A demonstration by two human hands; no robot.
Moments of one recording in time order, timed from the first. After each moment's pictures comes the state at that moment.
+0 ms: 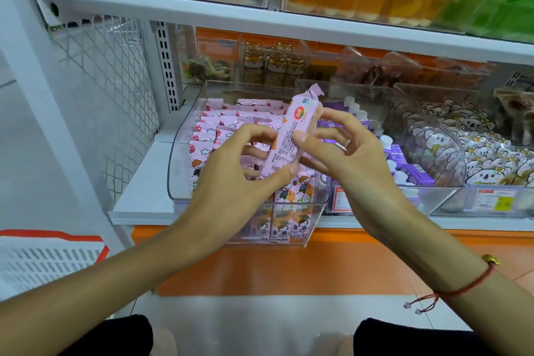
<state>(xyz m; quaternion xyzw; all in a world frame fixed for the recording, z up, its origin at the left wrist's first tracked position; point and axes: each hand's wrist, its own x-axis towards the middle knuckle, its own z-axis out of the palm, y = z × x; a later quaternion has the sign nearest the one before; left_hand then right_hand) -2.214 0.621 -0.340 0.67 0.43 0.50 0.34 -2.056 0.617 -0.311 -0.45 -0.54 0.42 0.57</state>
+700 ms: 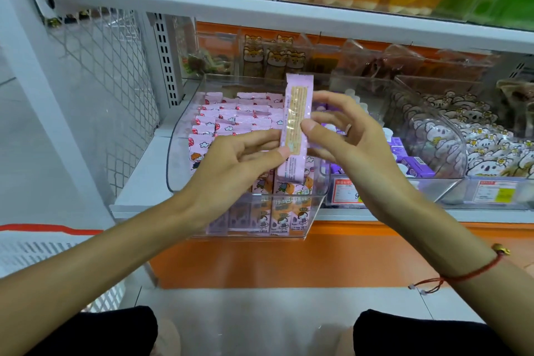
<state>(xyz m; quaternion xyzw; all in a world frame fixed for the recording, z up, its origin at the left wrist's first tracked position) -2.219 0.625 -0.330 0.64 0.36 0.46 0.50 -2.046 0.619 -0.307 -0.44 -0.62 0.37 0.53</state>
